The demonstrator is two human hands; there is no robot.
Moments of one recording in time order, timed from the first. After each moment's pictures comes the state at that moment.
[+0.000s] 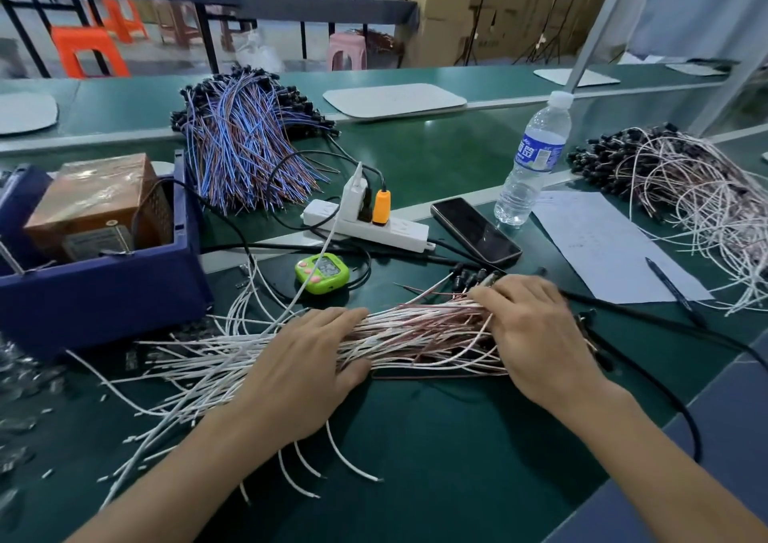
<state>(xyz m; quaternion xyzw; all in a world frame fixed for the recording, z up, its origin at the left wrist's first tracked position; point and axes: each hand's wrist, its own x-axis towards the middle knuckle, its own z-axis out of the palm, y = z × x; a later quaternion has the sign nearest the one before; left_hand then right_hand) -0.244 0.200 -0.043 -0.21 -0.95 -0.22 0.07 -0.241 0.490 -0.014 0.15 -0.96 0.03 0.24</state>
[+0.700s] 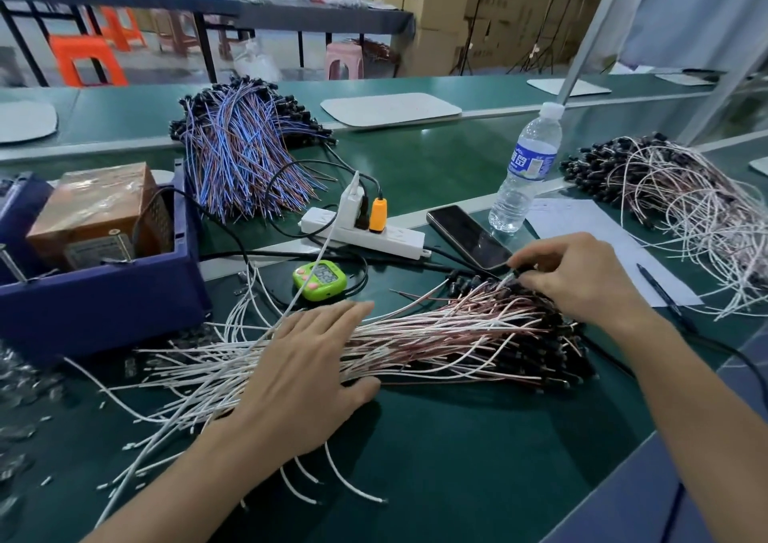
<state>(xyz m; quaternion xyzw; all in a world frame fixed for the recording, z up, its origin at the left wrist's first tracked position) -0.233 0.204 -0.032 -0.21 -0.95 -0.19 0.11 -0.287 0.538 0.050 -0.03 -0.97 0.24 0.09</state>
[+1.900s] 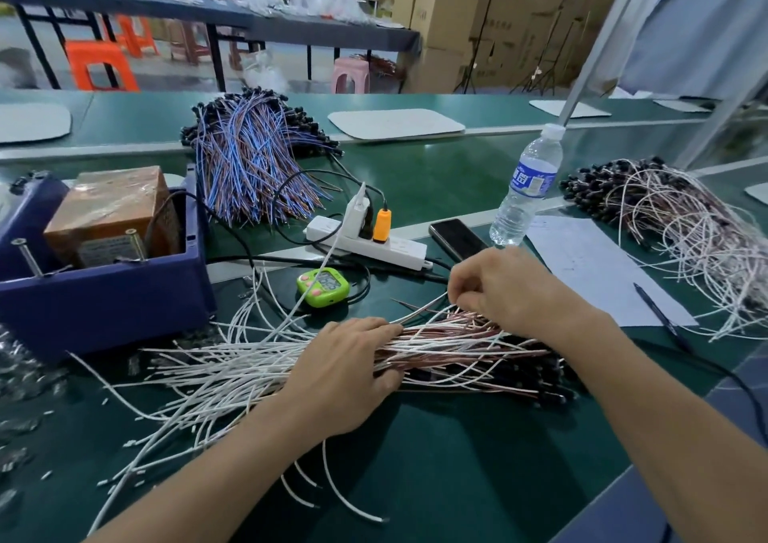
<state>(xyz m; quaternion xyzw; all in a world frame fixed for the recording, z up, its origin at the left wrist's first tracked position) -0.260 0.238 -0.049 -0.24 -0.94 -0.22 0.08 -0.293 0.465 0.064 0.12 -0.99 0.10 0.00</state>
